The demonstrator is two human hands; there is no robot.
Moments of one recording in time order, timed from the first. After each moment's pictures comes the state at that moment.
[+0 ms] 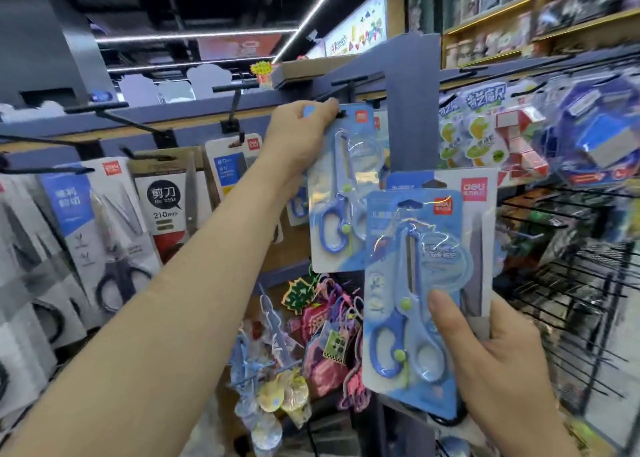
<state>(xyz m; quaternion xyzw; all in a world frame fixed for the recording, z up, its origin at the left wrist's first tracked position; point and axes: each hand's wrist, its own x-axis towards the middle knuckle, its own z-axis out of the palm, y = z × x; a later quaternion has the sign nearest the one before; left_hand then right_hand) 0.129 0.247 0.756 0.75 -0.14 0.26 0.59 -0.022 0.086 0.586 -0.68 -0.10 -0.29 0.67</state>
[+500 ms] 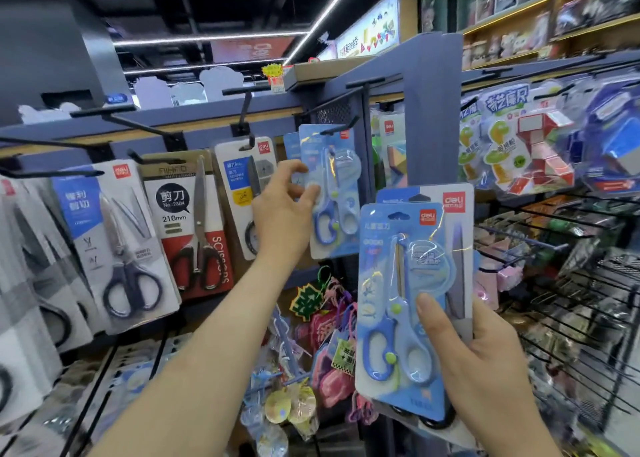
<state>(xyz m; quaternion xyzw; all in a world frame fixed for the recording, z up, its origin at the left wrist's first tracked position) 0.144 0.285 0.668 0.78 -0.07 0.43 0.45 0.007 0.101 0.579 -0.65 -0.08 -0.23 0.73</state>
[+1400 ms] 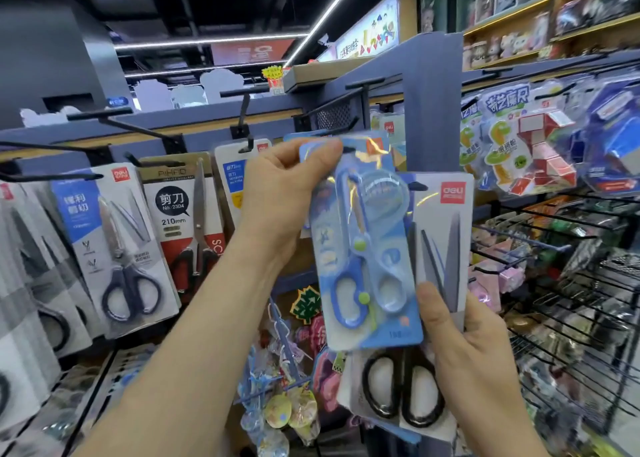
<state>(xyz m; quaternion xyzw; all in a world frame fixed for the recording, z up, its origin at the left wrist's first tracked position) 0.076 0.262 0.716 0.65 -0.20 0.25 0.69 0.006 0.115 0.596 -0.59 -0.09 -0.23 0.77</state>
